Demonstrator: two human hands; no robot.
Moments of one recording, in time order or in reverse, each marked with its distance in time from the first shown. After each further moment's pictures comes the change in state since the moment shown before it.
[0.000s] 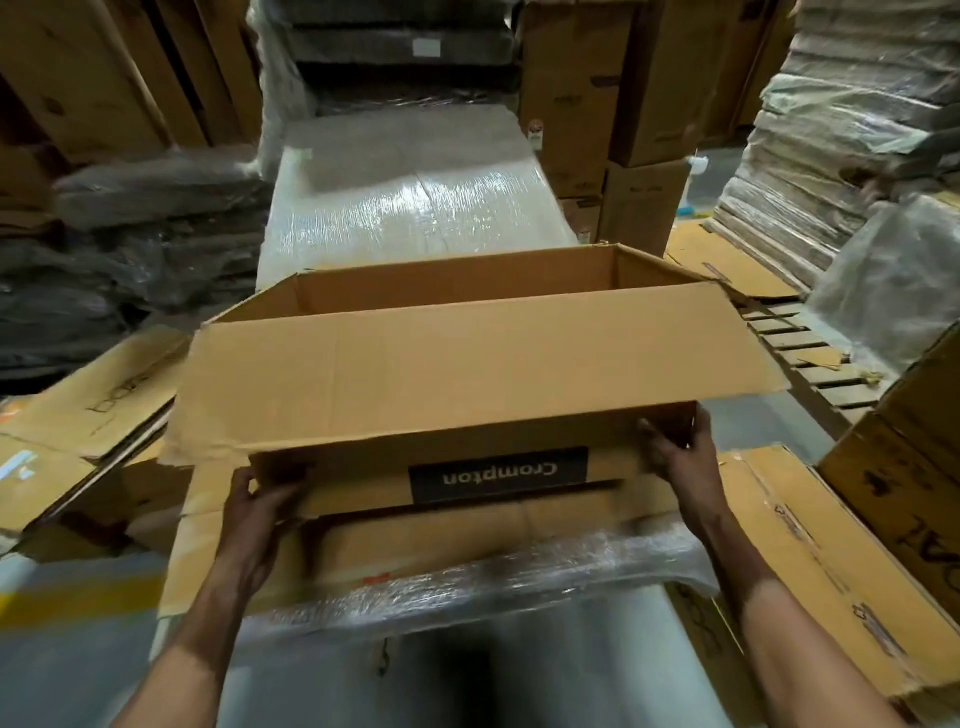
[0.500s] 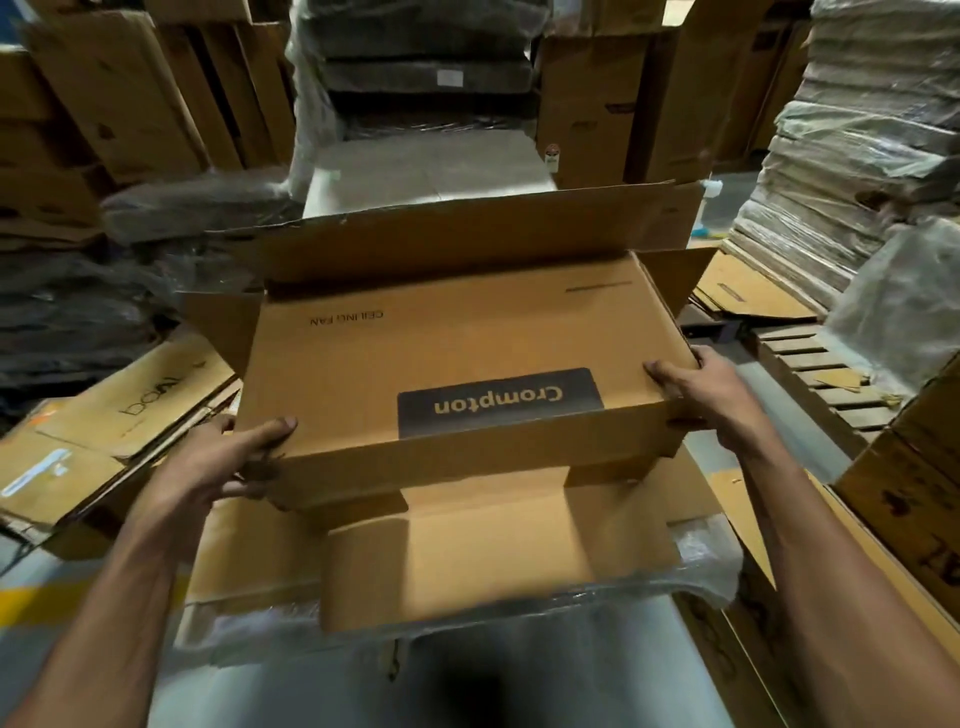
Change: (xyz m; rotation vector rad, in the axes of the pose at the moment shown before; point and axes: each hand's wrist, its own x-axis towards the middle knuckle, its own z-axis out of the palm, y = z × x) left_hand -0.008 0.100 -0.033 0.384 -0.061 -0.003; right_hand 0.040 -0.095 0.003 -0.405 -0.078 0.026
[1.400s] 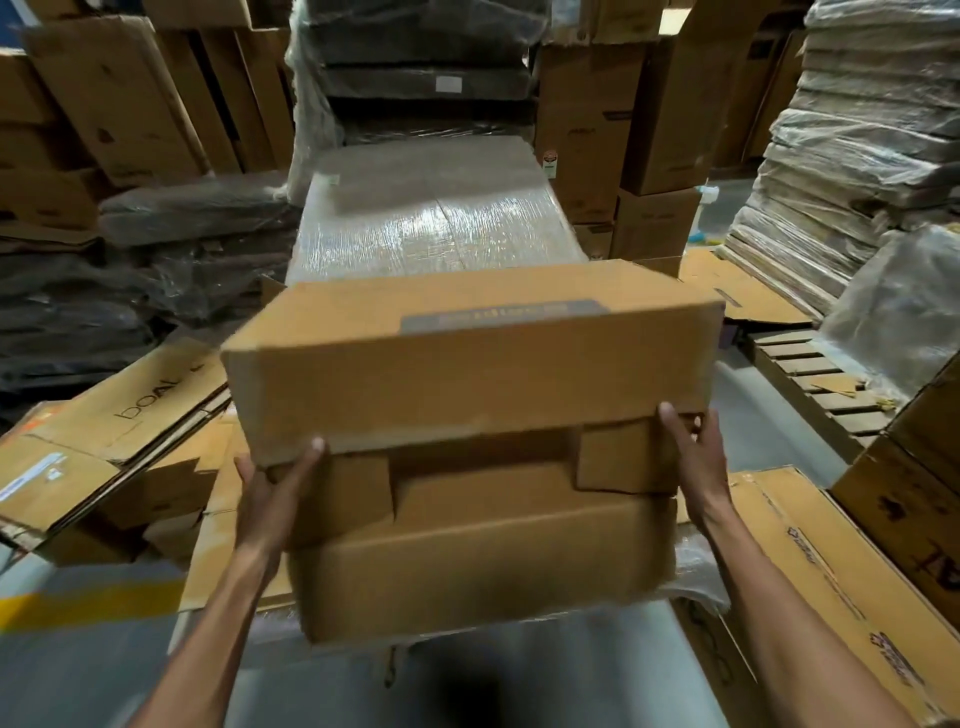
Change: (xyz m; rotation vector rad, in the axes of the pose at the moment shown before) left_hand -0.010 -0.060 0.058 -0.200 0.161 0.160; right_hand -0.041 0.068 0.032 0.306 0.134 -0.072
